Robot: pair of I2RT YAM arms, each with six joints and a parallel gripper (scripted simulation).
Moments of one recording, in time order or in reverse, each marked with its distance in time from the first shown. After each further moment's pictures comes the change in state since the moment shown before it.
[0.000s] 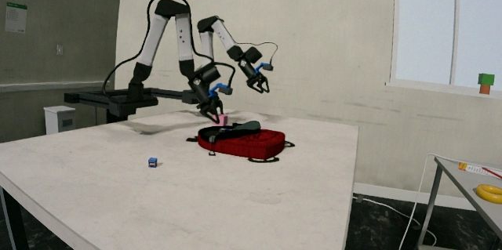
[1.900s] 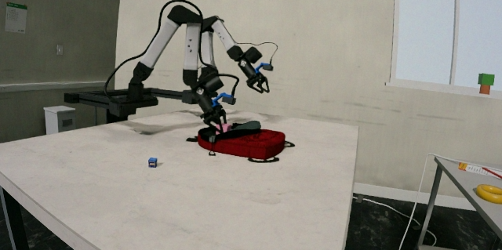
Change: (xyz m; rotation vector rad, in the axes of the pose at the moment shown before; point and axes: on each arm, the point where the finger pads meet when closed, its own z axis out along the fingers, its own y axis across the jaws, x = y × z) left arm 0.000 0.000 0.000 0.000 0.000 0.000; right arm 0.012 0.005 0.037 -0.006 0.002 -0.010
